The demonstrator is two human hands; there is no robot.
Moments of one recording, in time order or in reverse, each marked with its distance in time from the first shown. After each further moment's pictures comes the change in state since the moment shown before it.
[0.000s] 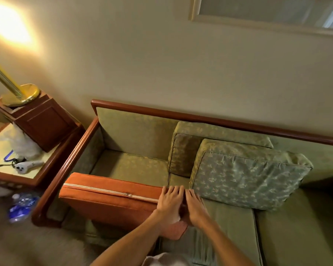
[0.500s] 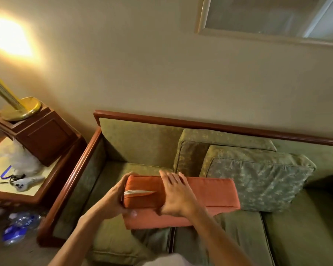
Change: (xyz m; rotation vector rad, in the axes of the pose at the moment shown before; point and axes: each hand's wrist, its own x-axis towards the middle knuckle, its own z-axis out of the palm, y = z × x) left_hand -0.096 -0.225 -0.099 -0.682 0.195 0.084; right_hand 0.020 -0.151 -0.044 -0.264 0.106 -0.338
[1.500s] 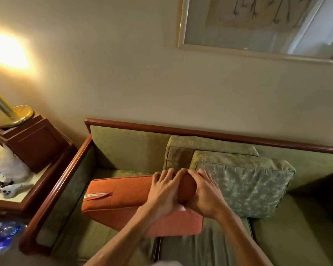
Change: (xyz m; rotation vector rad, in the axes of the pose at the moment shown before) left_hand 0.066 0.174 0.136 0.537 0.105 0.207; right_hand -0.094 0.105 -0.051 0.283 0.284 0.163
